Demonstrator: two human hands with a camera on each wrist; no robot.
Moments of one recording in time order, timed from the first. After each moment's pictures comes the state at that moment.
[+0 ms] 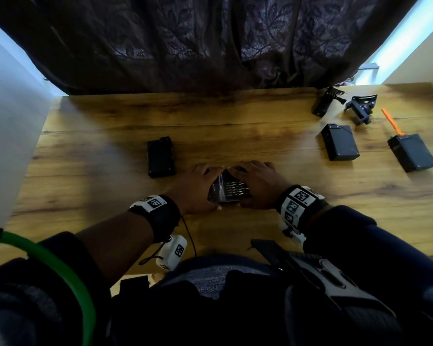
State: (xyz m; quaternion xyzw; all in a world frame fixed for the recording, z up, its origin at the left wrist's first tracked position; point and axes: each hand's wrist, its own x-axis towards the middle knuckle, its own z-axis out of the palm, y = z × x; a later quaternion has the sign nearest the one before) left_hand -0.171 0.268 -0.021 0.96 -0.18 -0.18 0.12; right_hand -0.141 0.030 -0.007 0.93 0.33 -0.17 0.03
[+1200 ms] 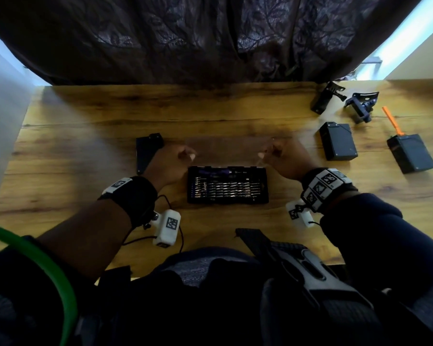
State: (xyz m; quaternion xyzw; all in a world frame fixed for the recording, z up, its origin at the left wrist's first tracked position) left_hand -0.126 0.295 -0.004 0.89 0.05 -0.14 0.43; right_hand -0.084 -0.035 0.003 0.93 0.08 -0.14 -0.34
